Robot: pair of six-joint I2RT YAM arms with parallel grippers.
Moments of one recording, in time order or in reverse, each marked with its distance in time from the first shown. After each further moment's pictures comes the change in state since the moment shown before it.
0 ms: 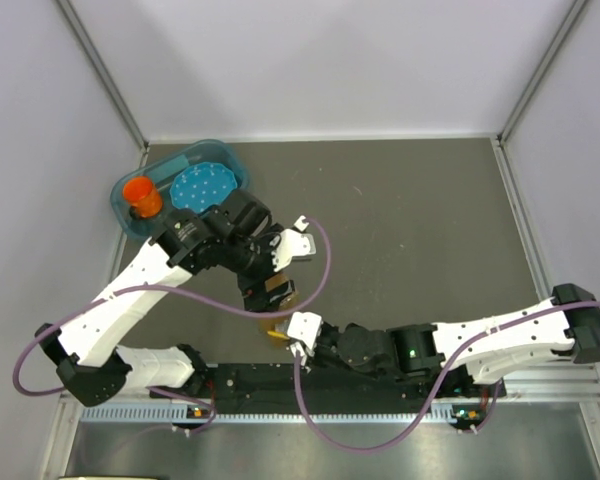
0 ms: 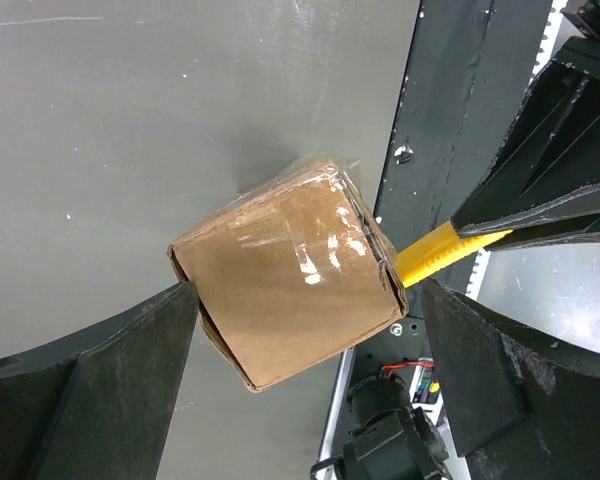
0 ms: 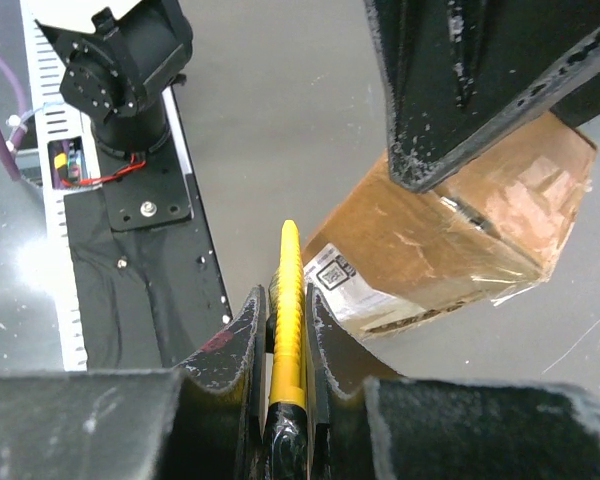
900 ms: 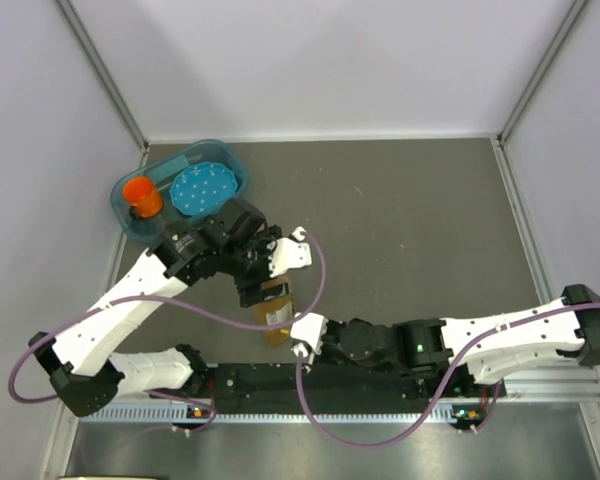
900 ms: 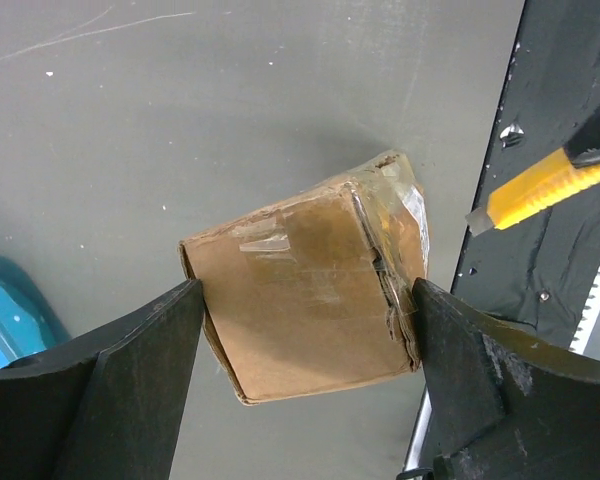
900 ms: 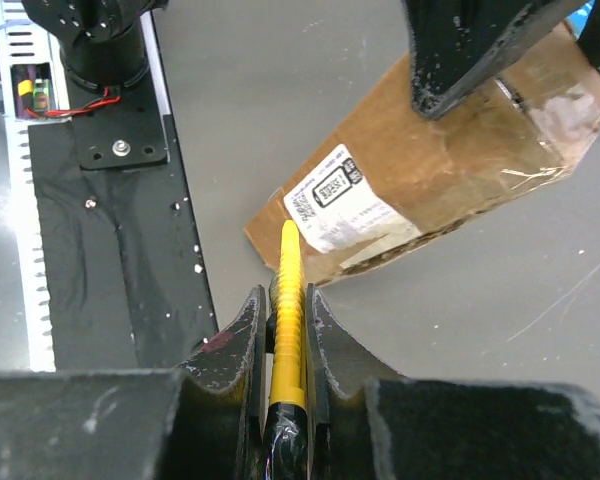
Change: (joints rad) left arm 0.001 -0.066 -0.124 0.123 -0.149 0.140; right arm -0.029 -0.050 0.006 -0.170 -0.044 -0.046
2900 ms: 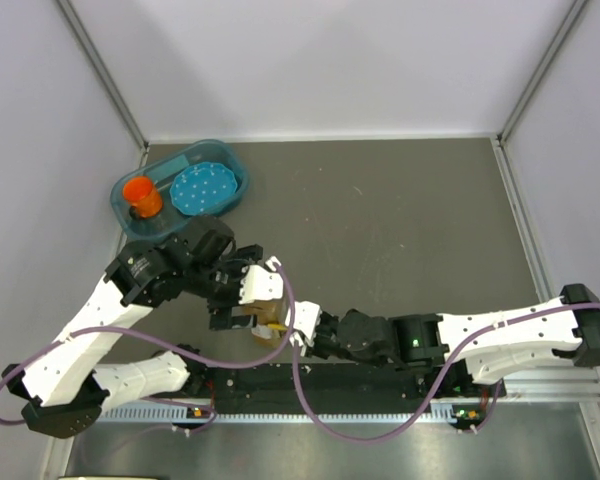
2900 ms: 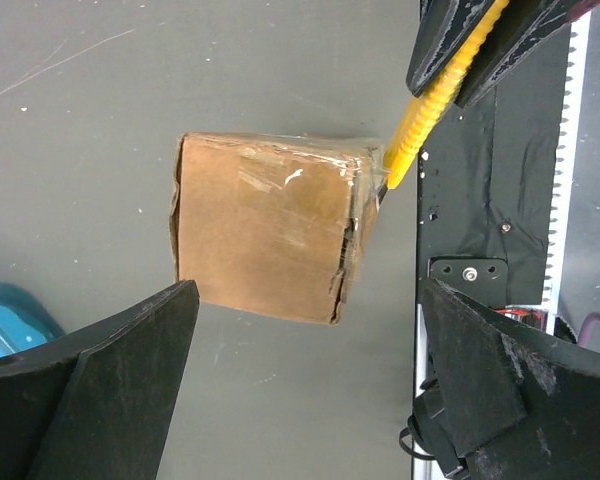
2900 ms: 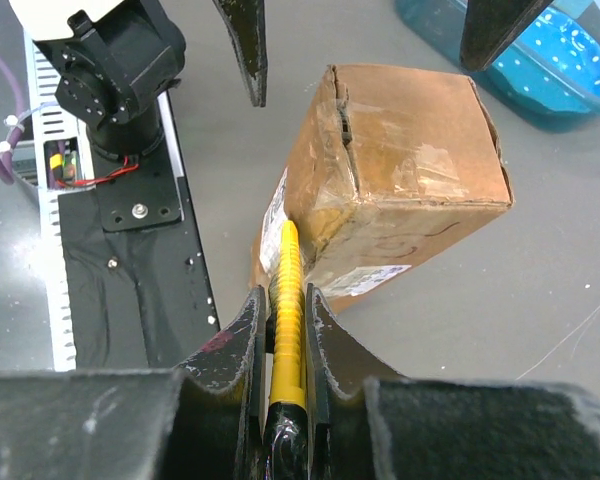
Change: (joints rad) left arm -0.001 -0.174 0.006 -0.174 0.108 0.164; right arm -0.032 0.036 0.069 0.061 -0.035 0.008
